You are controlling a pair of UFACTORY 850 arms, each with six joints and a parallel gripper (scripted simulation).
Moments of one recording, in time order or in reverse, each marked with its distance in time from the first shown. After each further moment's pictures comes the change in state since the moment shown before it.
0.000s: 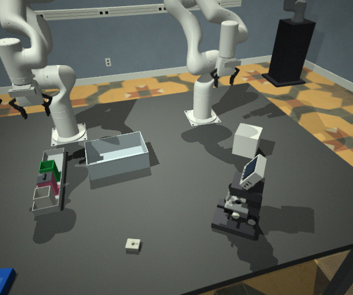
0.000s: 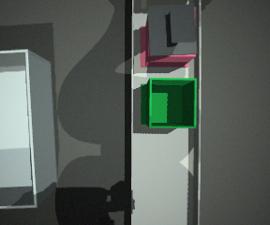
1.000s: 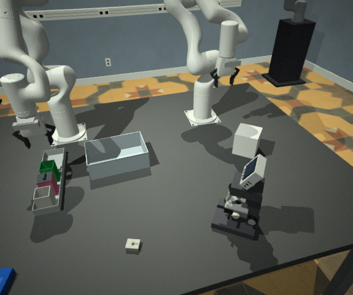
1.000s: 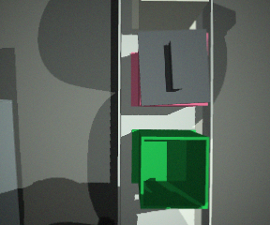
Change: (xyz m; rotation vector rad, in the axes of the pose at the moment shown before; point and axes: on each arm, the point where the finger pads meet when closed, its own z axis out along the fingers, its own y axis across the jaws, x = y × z) left arm 0.000 0.000 0.000 0.000 0.000 0.000; right arm 0.064 0.015 0.113 0.000 0.001 0.000
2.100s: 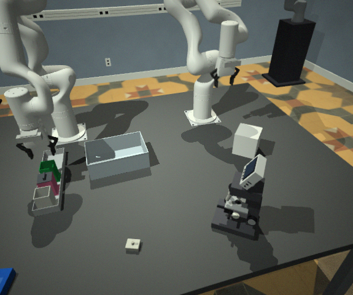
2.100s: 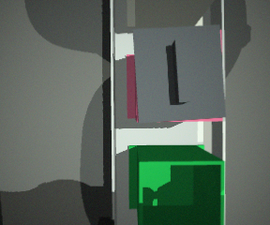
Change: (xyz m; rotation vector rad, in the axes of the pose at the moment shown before) left arm 0.000 0.000 0.000 0.000 0.000 0.000; right arm 0.012 0.003 0.052 0.000 0.000 0.013
